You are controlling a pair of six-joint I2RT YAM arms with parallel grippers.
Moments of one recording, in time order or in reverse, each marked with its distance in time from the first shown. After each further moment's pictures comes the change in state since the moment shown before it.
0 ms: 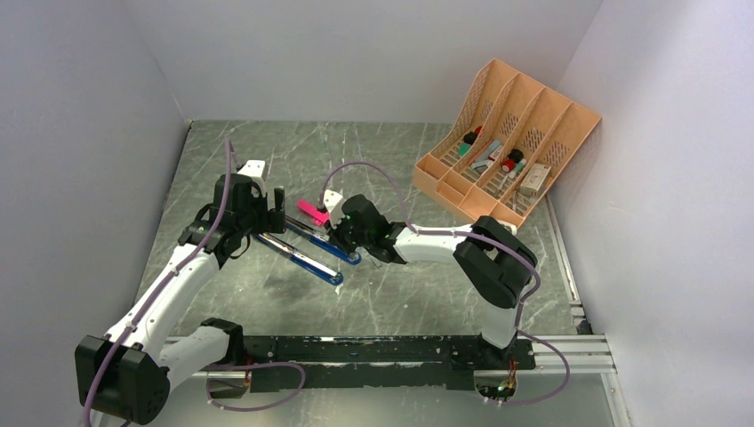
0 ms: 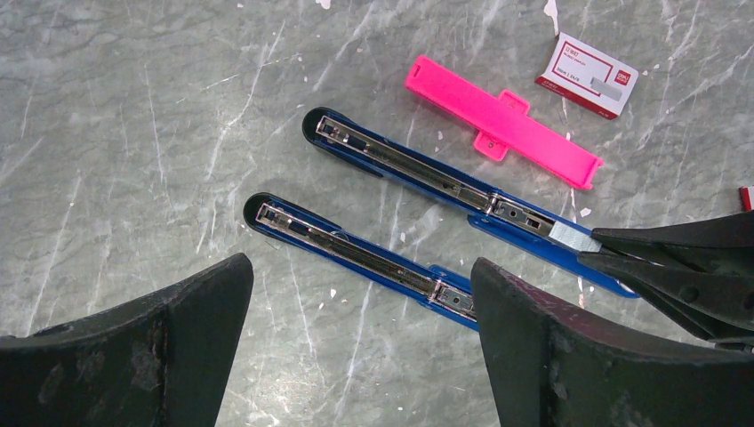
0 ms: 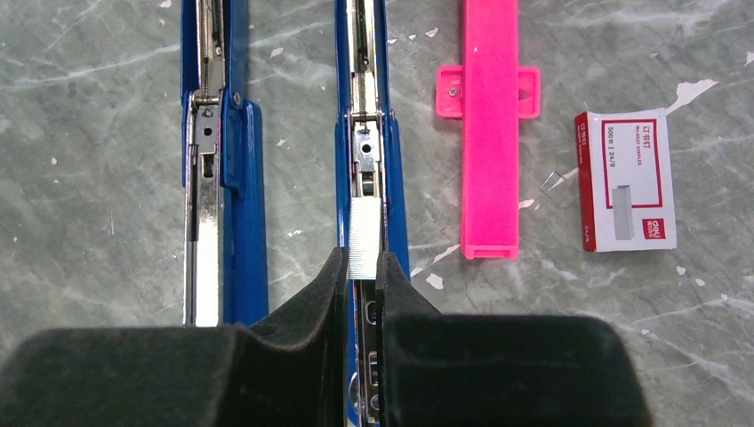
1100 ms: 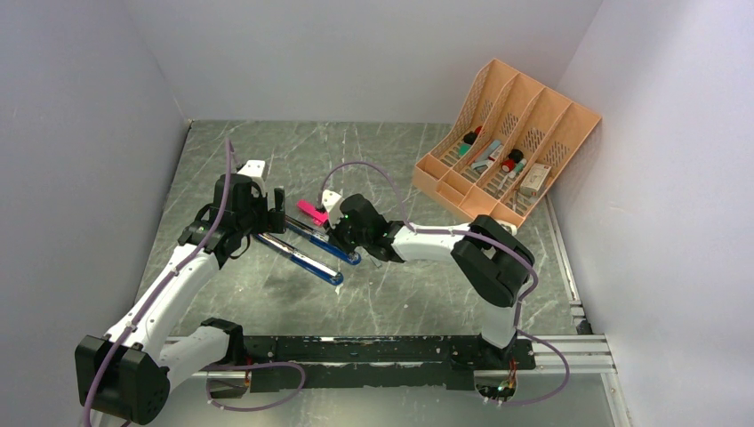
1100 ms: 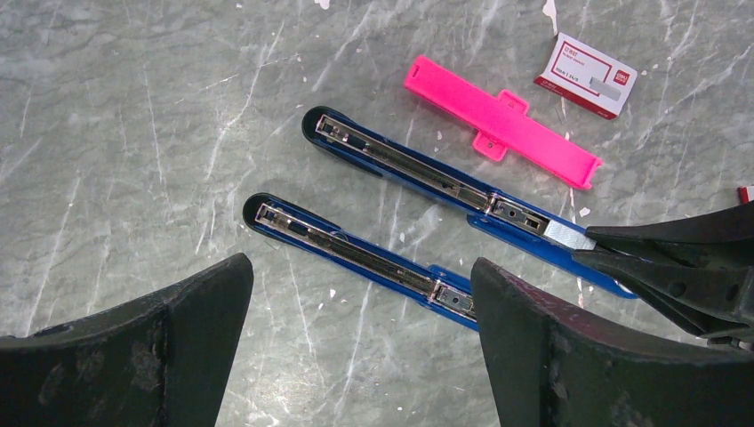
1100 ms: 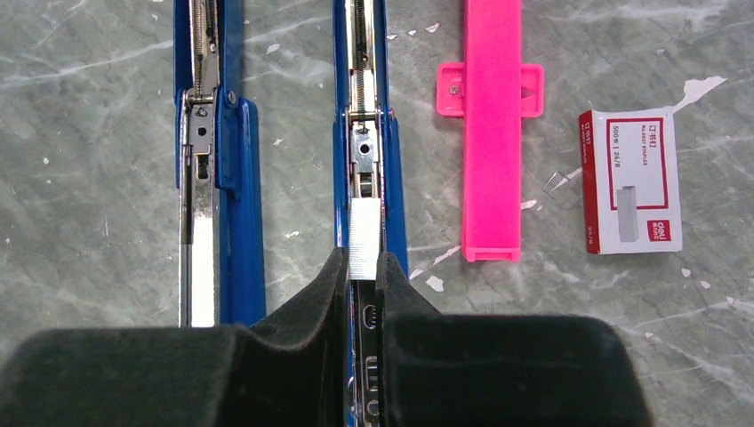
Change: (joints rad) left arm 0.000 0.000 0.000 0.000 0.002 0.000; right arm 0.000 0.017 0.021 -0.029 0.000 0.000
